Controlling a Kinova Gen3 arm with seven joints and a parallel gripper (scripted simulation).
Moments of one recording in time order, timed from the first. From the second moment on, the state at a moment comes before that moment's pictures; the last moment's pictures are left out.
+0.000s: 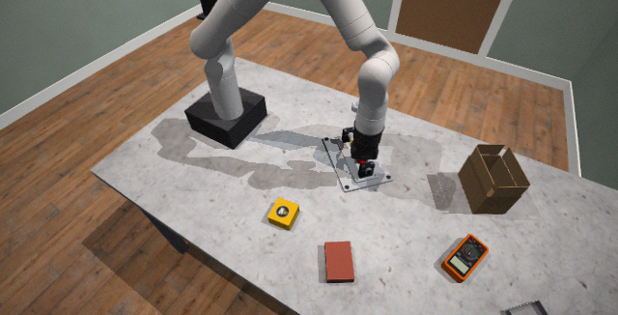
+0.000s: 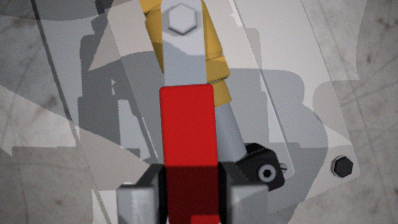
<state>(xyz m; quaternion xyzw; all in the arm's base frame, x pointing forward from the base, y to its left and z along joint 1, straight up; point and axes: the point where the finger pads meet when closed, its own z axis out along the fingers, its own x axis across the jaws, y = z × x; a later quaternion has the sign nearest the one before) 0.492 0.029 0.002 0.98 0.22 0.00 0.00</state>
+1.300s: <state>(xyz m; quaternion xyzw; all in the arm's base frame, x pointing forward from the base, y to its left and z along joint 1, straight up) 0.477 0.023 0.002 0.99 0.11 0.00 0.00</state>
